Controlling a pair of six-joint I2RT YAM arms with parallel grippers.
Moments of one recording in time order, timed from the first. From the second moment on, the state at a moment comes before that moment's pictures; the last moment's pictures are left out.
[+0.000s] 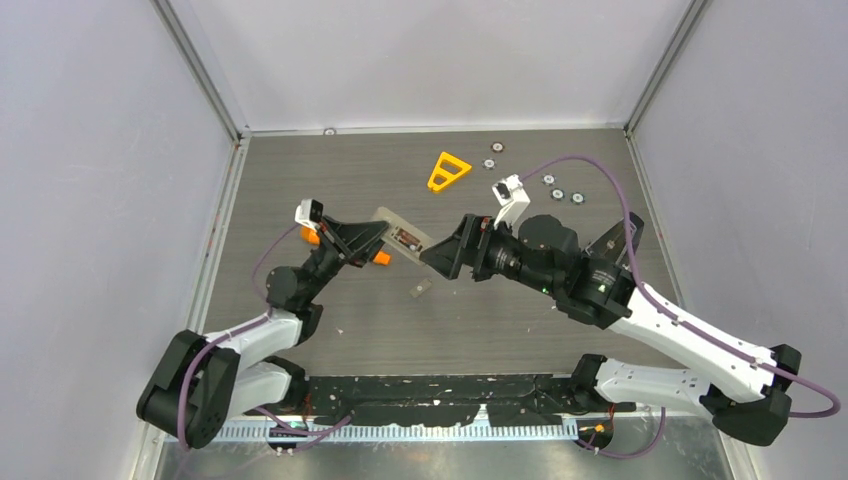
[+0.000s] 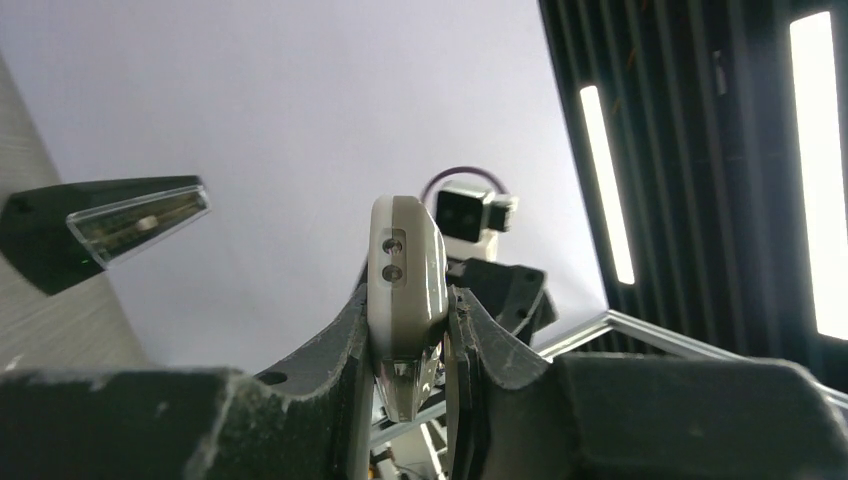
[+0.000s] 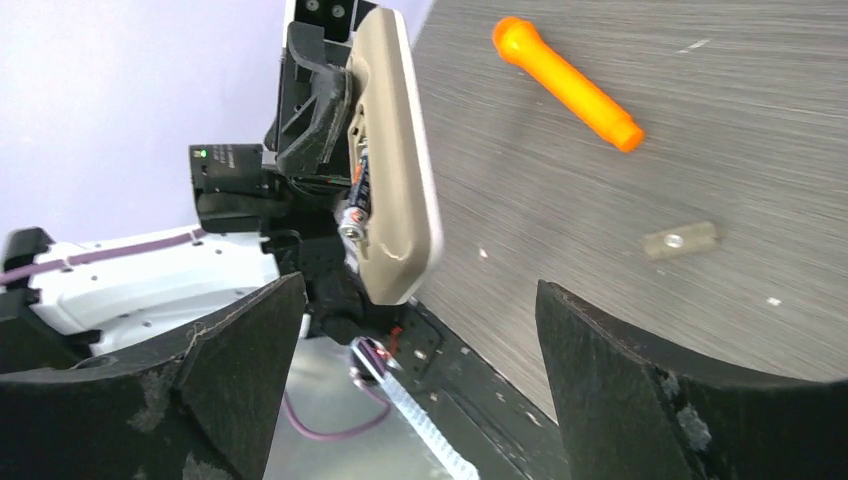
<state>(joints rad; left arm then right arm) -0.41 1.15 0.24 1.41 0.42 -1.75 0.99 0.97 1.10 -0.41 0.07 0.78</state>
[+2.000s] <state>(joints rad) -0.41 1.16 0.30 1.42 0.35 -1.83 1.00 1.10 1.07 -0.09 0.15 1.06</state>
